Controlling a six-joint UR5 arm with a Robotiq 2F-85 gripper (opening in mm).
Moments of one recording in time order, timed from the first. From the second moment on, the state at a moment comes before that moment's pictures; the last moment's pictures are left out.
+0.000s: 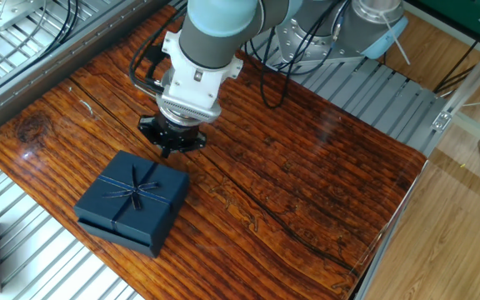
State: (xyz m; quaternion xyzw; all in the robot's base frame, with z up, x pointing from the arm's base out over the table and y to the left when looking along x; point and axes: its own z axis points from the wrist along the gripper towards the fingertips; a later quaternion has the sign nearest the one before) arm 0.562 -0.027 0.074 -0.26 0.95 -0.17 0.07
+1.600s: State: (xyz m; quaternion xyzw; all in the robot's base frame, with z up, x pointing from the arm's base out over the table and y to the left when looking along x) arm 0.620 -0.108 0.074 -0.43 0.85 -0.27 0.12
